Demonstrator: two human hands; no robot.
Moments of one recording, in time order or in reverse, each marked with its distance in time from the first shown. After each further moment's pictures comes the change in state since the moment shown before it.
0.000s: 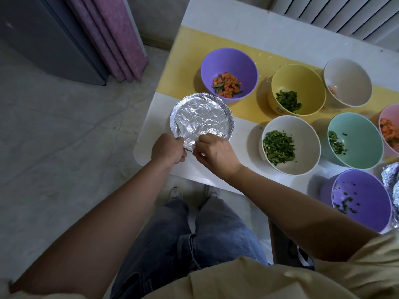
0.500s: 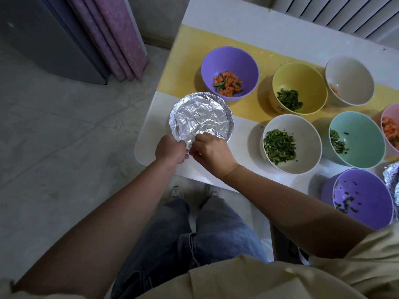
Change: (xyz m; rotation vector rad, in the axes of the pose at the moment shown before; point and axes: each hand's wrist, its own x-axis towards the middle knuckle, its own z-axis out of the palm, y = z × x) left_hand -0.003 -0.003 0.007 -0.083 0.012 -0.021; right_hand 0.005 -0.005 0.007 0.053 -0.006 0.005
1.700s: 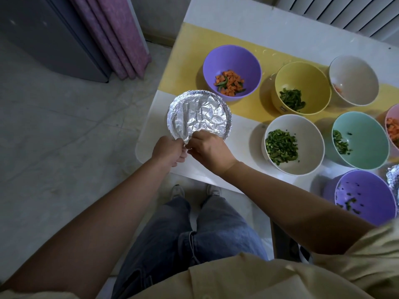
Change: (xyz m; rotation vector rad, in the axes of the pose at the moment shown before) left_hand -0.007 0.005 -0.012 0.027 -0.079 -0.063; right_hand 0.012 -0.001 -0.001 0.099 -0.064 -0.058
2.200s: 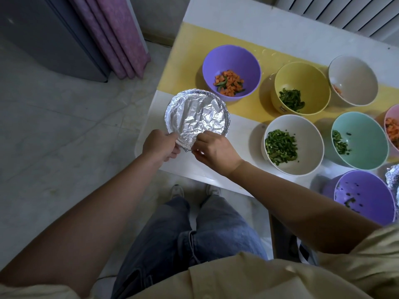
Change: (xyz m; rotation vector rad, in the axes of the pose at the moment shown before) left_hand 0.009 0.006 -0.018 0.052 0.038 0.029; right_hand -0.010 0.010 -0.008 -0.099 0.001 -0.072
